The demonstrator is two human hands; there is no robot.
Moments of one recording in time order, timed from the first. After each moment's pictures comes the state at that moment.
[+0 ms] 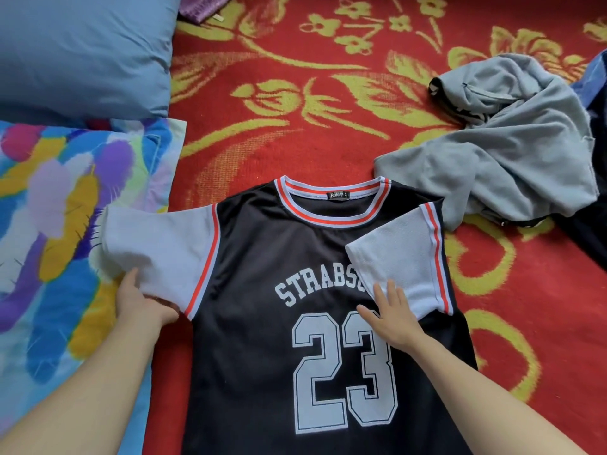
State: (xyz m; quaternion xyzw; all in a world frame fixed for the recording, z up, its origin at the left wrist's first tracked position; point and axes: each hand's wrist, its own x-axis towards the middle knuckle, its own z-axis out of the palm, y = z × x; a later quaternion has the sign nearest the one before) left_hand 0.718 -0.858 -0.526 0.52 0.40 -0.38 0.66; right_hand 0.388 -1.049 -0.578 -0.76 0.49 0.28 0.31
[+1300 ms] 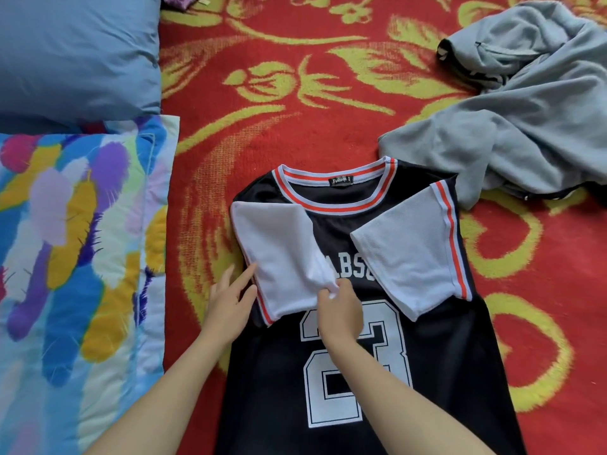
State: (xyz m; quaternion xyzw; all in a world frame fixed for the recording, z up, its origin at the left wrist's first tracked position) left_hand 0.640 -0.874 -0.559 0.85 -0.28 -0.38 0.22; right_hand 0.497 -0.970 -0.549 -0.55 0.71 0.00 0.45
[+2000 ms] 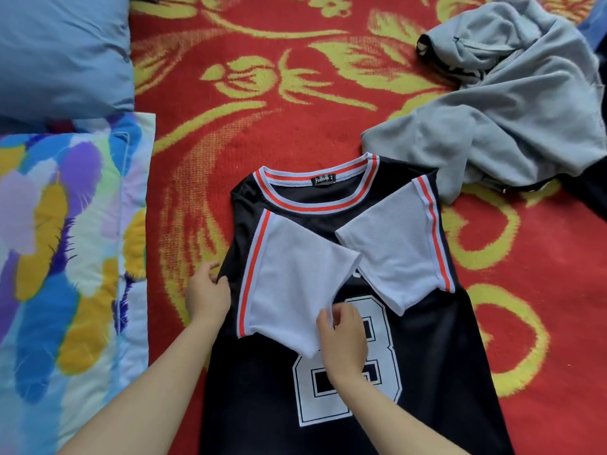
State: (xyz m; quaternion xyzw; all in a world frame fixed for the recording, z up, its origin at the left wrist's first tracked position) left_hand 0.647 -0.904 -0.563 0.91 -0.09 -0.30 0.28; right_hand 0.454 -0.944 -0.555 -0.58 0.70 -0.05 0.42
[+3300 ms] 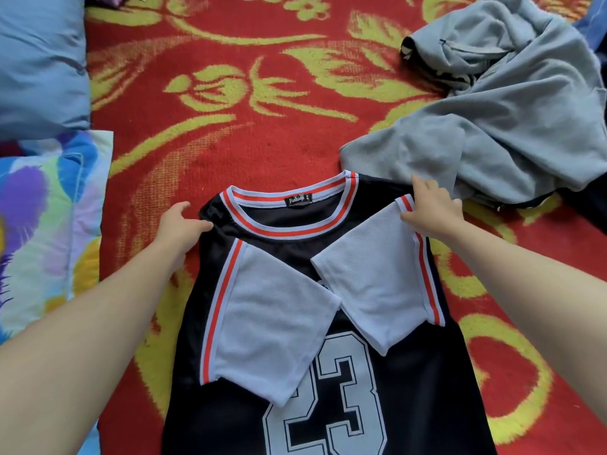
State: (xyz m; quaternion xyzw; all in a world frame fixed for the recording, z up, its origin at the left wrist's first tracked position) left_hand 0.718 -1.035 -0.555 0.87 -0.07 -0.37 0.32; right_hand 0.416 -1.244 -0.538 -0.79 0.56 0.18 0.14
